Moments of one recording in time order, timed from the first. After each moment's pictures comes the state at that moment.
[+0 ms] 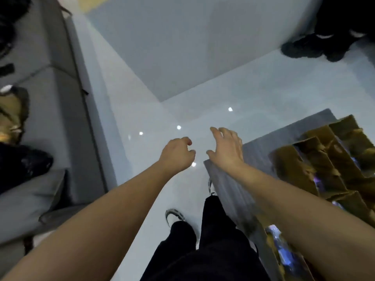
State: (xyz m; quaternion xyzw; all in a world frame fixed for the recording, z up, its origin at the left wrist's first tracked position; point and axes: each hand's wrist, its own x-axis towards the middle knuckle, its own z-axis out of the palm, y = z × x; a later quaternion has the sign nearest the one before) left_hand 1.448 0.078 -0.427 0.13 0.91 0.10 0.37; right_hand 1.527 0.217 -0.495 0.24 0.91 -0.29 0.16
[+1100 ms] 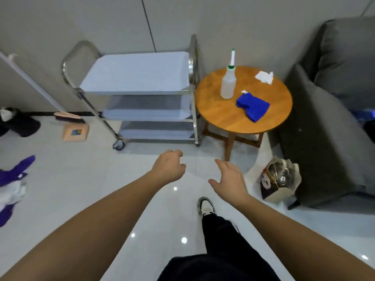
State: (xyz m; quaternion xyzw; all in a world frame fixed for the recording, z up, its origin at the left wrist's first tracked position) left_hand 2.077 -0.608 -0.360 -0.67 0.70 0.26 0.04; right_hand 1.878 -0.549 -0.413 -0.64 0.71 -0.10 0.28
